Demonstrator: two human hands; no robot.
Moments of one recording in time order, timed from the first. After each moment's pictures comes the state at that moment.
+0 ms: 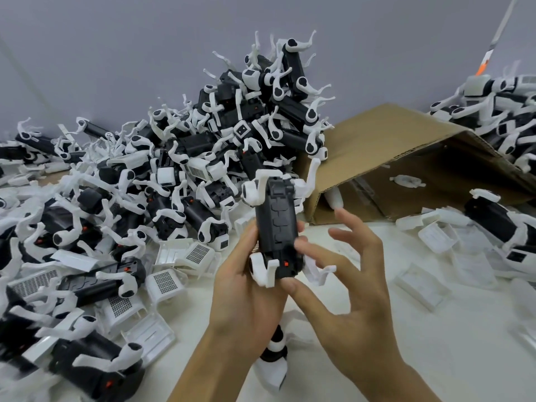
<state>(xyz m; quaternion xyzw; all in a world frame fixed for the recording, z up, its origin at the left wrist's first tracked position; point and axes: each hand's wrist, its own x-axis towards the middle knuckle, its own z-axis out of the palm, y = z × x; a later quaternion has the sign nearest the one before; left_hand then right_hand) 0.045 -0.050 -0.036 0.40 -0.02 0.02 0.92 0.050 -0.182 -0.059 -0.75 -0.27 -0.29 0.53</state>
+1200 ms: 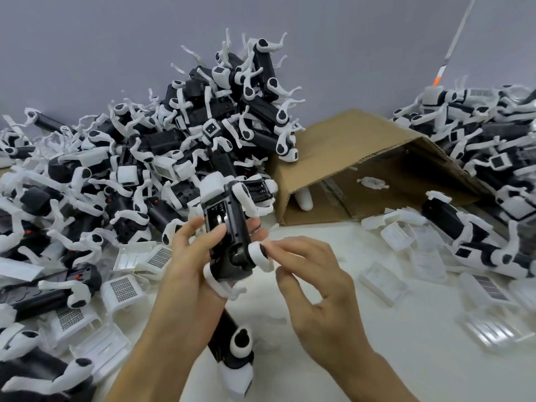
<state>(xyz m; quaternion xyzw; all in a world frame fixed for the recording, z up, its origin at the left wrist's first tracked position) 0.045 -0.037 -0.026 0.44 0.02 0.09 0.89 0.061 -0.190 -0.061 -0.76 -0.27 -0.26 0.54</state>
